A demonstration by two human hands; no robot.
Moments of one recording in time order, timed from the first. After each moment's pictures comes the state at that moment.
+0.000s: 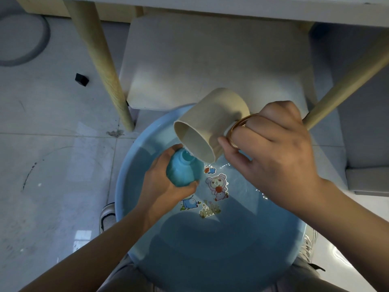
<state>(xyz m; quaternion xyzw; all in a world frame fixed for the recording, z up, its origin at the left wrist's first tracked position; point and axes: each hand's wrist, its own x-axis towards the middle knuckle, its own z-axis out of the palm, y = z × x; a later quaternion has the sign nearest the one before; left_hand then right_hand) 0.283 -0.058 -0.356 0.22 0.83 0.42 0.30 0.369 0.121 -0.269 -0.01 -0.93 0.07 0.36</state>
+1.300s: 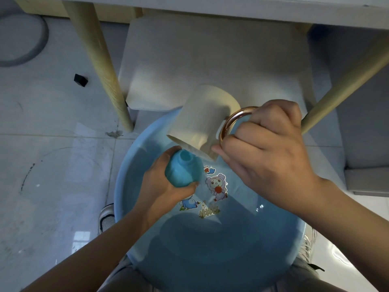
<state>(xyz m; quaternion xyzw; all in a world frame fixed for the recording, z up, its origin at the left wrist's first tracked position) 0.282 -0.057 -0.357 0.21 0.83 0.40 0.32 0.371 0.120 -0.265 0.02 -0.94 0.02 0.35</state>
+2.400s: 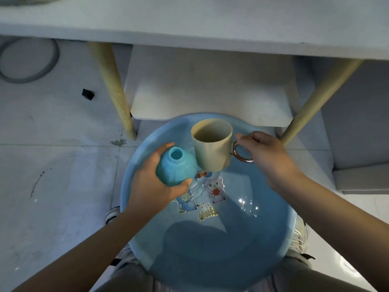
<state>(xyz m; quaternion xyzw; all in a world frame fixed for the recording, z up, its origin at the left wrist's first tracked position) 0.277 -0.067 -0.337 0.23 0.84 0.44 0.23 0.382 0.137 -0.301 -0.50 -0.66 0.56 0.06</state>
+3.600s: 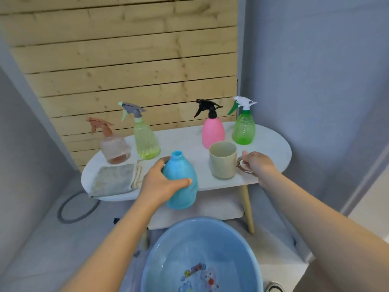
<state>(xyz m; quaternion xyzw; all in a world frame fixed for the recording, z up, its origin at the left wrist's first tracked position) 0.296 -0.010 -0.017 0.30 0.79 0.50 0.17 0.436 0.209 -0.043 -0.51 -0.66 0.50 0.22</state>
